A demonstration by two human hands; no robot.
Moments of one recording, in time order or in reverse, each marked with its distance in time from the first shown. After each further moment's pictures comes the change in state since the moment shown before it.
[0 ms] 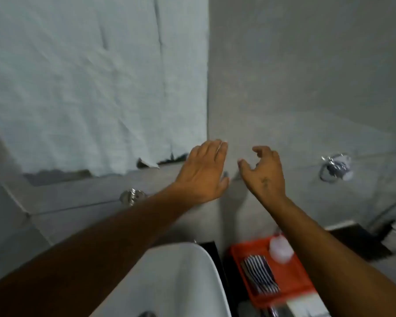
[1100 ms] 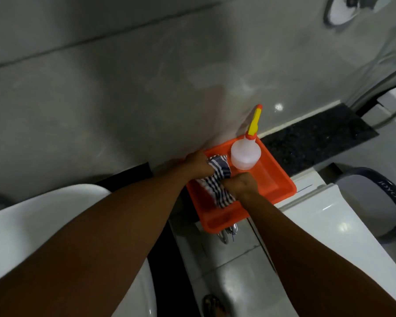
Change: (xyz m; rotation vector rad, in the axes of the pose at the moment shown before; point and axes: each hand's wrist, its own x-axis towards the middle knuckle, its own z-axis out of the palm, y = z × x) left_hand -0.021 0.156 0.423 -0.681 -1.033 -0.540; right_hand -0.092 0.402 0.110 -0.045 -0.564 0.982
